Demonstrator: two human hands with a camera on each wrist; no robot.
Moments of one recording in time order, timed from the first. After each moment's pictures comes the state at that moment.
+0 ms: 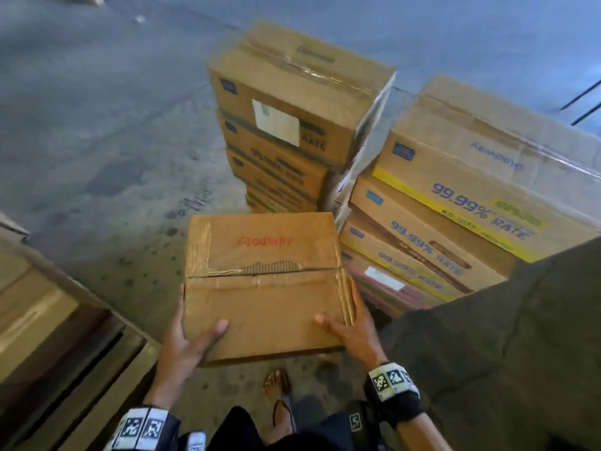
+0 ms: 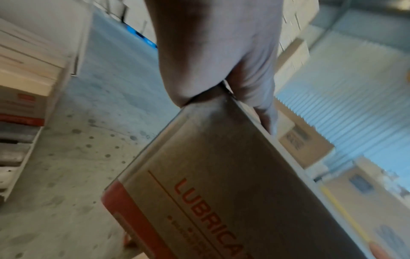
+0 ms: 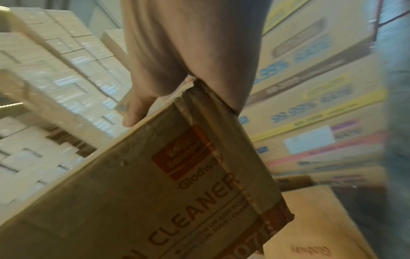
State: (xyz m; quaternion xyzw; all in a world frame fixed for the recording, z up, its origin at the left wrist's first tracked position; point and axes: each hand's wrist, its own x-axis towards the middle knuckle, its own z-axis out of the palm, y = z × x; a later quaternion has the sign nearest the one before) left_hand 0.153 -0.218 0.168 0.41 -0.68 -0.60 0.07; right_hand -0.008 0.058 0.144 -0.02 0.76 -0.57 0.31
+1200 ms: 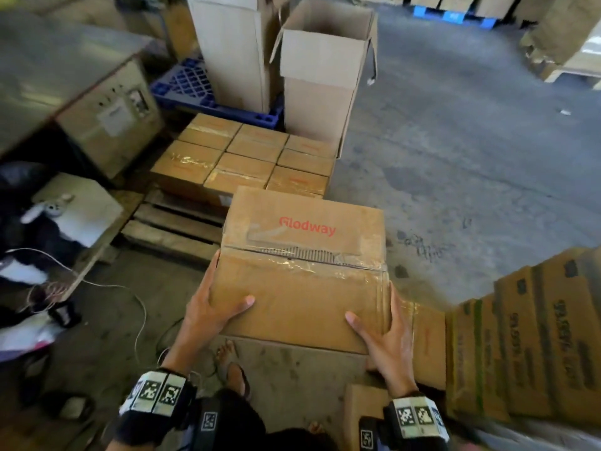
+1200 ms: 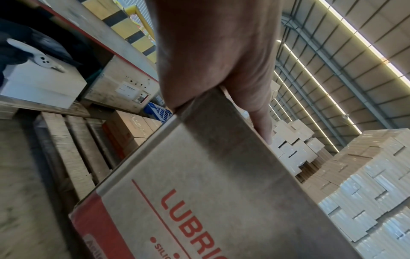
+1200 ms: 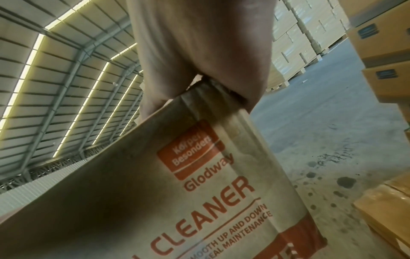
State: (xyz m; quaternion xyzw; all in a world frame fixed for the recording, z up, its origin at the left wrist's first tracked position) left_hand 0.411 -0.183 0.226 0.72 -0.45 -0.39 0.35; right_hand 0.095 -0.188 0.220 -0.50 0.70 -0.31 0.40
